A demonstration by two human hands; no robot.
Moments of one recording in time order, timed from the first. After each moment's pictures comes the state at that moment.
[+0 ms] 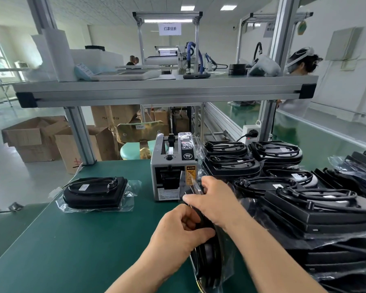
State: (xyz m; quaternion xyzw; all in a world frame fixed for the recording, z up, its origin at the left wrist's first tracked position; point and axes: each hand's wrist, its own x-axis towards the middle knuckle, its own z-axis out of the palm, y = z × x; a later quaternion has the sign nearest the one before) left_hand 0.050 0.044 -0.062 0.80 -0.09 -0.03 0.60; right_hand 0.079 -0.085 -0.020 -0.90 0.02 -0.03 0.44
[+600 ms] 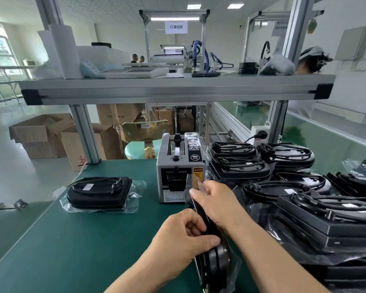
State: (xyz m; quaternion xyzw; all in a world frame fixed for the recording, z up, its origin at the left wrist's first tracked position) left_hand 0.055 0.058 -0.056 0.80 -0.11 -0.09 0.59; right_hand 0.110 -0.079 -0.039 -0.89 0.00 -0.04 0.45
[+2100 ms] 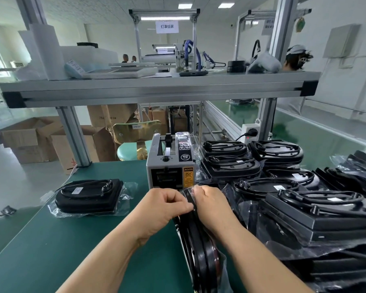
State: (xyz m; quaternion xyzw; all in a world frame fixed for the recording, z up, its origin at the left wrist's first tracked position) left_hand 0.102 0.068 -0.032 0.80 -0.15 -0.08 0.58; right_hand 0.105 -0.082 -0.048 -0.89 0.02 -0.06 0.46
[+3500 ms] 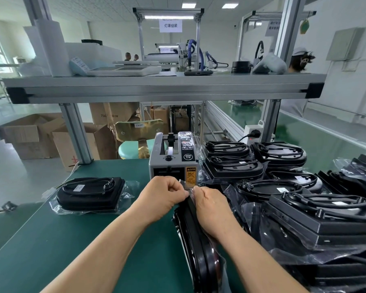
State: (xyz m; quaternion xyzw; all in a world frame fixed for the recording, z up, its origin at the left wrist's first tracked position) left_hand 0.146 0.069 -0.047 0.86 -0.12 0.02 0.50; right_hand 0.110 -0.080 -0.057 -0.92 -0.02 -0.08 0.38
